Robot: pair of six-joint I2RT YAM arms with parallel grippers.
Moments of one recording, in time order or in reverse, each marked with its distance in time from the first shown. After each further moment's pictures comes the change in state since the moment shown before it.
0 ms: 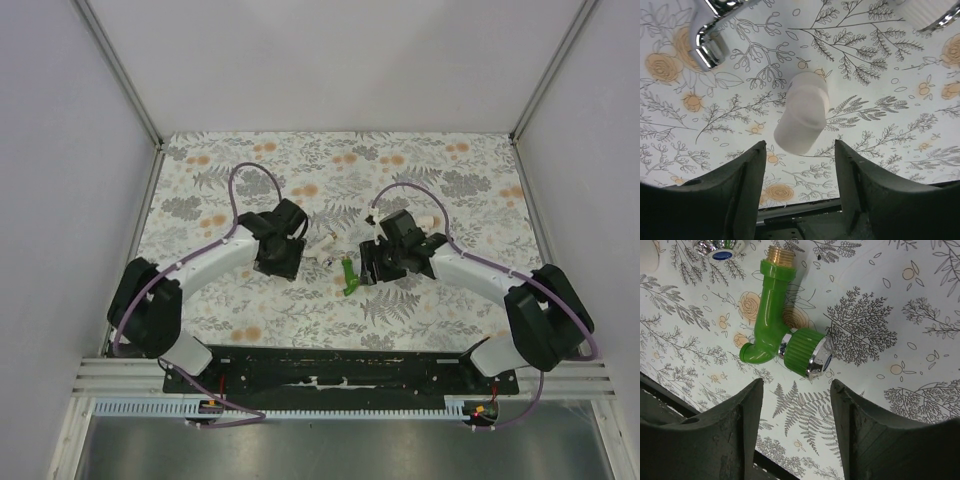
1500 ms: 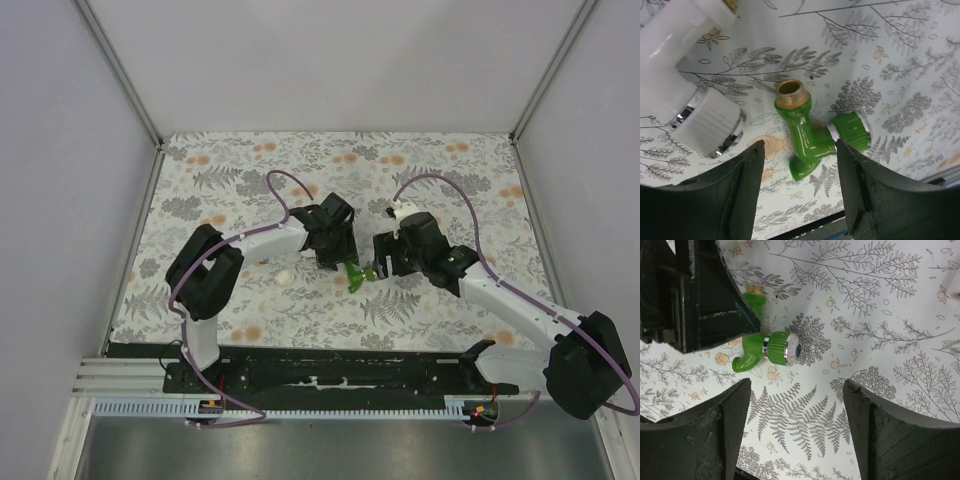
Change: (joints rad) left arm -0.113 0.312 0.230 0.325 0.226 -0.531; right arm 0.002 -0.242 -0.050 0.010 0.224 -0.055
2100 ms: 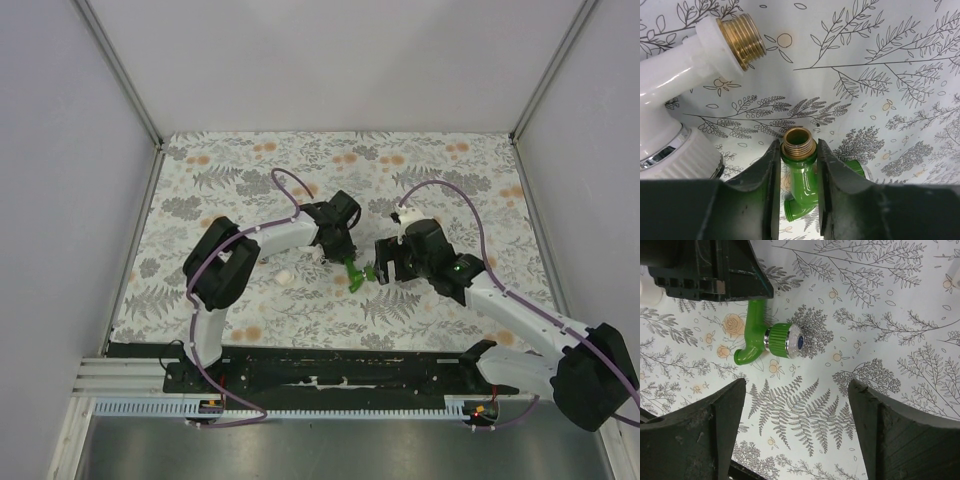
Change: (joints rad) left arm -0.006 0.141 0.105 -0.027 -0.112 -0.098; right arm 0.000 -0.082 -0.075 0.009 -0.003 0.018
